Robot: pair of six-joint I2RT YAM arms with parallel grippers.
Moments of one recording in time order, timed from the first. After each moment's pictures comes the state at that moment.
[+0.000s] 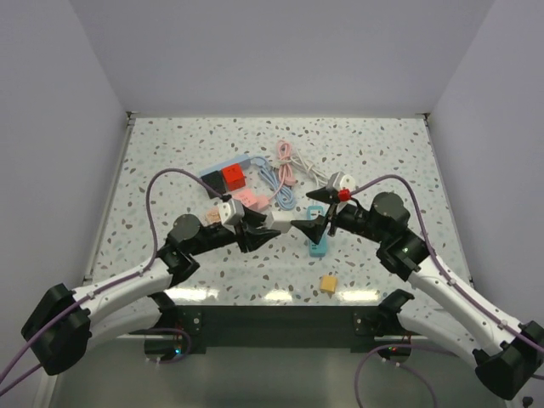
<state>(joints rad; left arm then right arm) -0.75 0.98 0.40 0.70 0.50 -0.18 0.64 0.81 0.69 0.03 -0.44 -0.06</state>
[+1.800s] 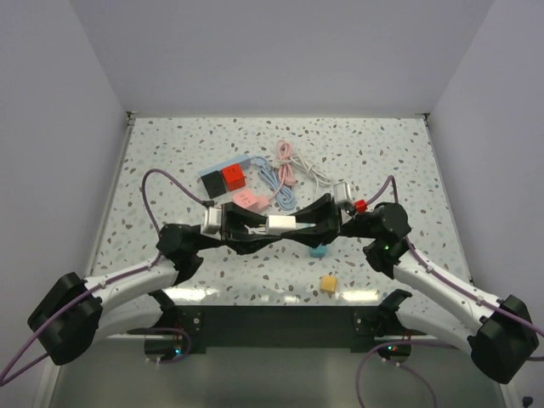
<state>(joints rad) -0.75 1.05 0.37 1.23 0.70 -0.34 0.67 0.94 0.55 0.79 -0.89 0.30</state>
